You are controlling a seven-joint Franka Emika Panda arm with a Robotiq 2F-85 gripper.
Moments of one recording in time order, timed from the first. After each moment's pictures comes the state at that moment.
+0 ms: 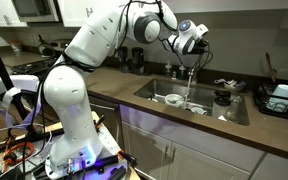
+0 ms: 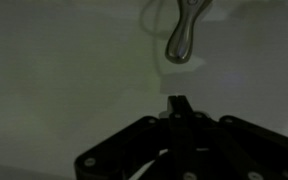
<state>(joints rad) -0.17 0.75 0.34 -1.37 -0.13 3.20 -0.24</state>
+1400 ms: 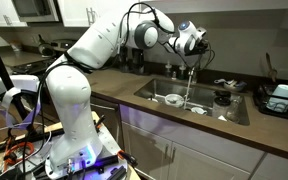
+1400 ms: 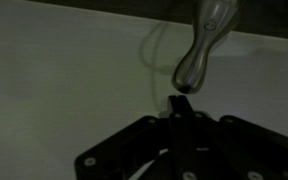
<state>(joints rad) 0.03 0.87 0.08 -1.12 -0.13 3.00 -0.24</state>
